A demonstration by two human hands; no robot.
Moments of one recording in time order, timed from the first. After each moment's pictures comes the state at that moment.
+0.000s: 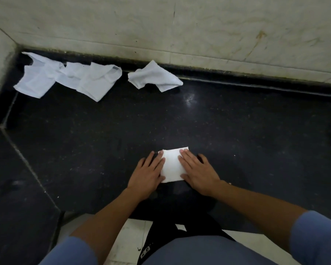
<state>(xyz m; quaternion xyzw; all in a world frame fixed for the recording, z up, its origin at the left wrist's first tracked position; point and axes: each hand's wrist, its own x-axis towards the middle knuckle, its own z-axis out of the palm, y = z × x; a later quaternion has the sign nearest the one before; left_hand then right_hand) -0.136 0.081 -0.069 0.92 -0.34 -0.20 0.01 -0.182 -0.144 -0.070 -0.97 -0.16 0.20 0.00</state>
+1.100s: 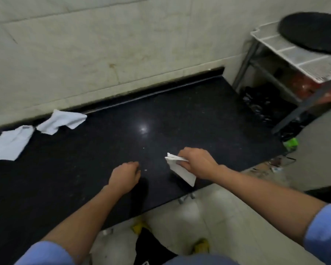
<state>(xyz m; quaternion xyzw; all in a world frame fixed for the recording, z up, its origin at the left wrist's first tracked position) -0.232 -0.110 0.010 0.90 -0.40 -0.15 0.05 -0.383 -0.339 0.045 -0.98 0.10 0.06 0.18</state>
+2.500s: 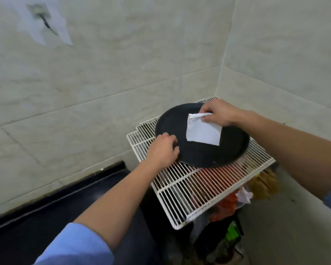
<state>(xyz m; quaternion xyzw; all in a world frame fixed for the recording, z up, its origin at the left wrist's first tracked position) -0.317 -0.892 0.190 0.82 -0.54 -0.03 0.19 -0.435 -1.092 0.268 -0.96 0.25 -0.04 0.15</state>
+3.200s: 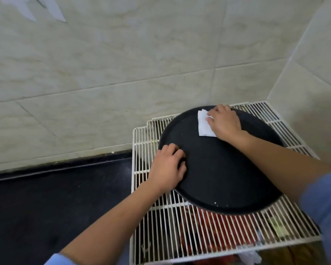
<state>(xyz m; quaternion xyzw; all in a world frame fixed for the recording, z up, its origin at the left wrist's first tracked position) -0.326 -0.947 0.138 0.88 -0.43 0.03 0.18 -0.314 -1.210 0.140 -0.98 0.18 -0.10 0.04</state>
